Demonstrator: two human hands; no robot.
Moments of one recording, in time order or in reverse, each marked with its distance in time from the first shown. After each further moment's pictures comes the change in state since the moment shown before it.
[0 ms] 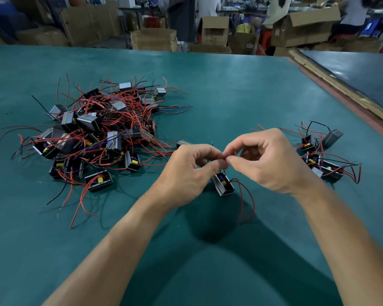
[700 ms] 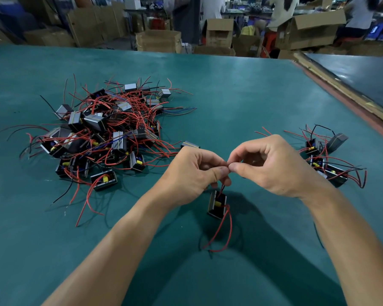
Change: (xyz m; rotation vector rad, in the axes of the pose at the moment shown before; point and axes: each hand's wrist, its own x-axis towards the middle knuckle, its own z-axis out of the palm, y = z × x) left_hand -0.002 0.005 -0.005 -0.183 -0.113 -0.143; right_hand 0.001 0.001 -0.005 -0.029 -0.144 0.026
